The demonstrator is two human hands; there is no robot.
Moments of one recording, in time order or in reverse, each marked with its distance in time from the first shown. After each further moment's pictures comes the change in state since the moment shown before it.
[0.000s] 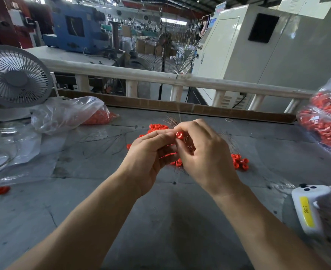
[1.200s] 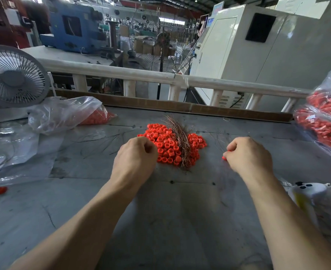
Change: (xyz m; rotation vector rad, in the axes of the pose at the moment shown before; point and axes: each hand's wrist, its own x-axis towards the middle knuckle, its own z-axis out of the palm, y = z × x) left_hand 0.004 -0.008 -0.020 1.252 0.416 0.185; right_hand -0.008 0.100 -0.027 -0.470 -0.337 0.860
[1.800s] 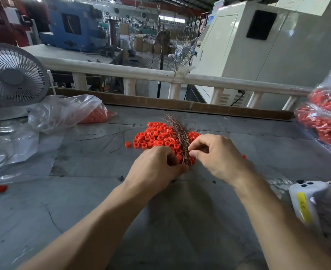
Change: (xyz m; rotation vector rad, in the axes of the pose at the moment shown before) left_hand -0.010 0.007 0.022 0.105 -0.227 0.241; right_hand -0.028 -0.034 0.009 0.403 -0.140 -0.546
